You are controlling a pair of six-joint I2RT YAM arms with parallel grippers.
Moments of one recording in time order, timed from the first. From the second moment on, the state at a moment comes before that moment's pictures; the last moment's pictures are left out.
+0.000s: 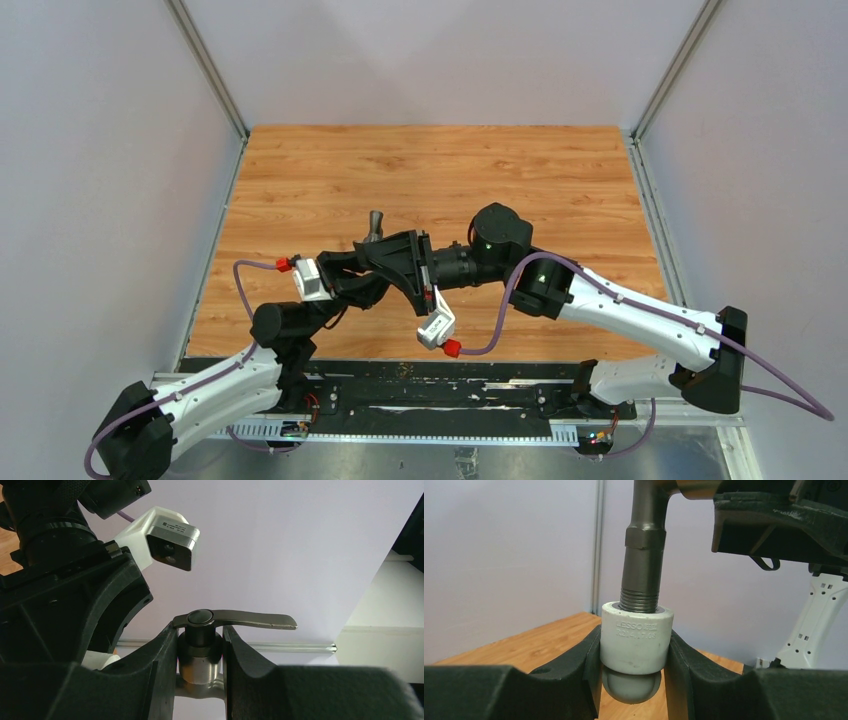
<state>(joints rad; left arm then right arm) -0.76 0.70 0.15 1.17 0.21 -0.24 1.13 1.22 1.19 0.04 -0.63 -1.61</state>
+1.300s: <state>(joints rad) -0.76 0.73 0.16 1.17 0.07 -0.16 1.35 1.33 1.24 0.17 0.08 -1.53</state>
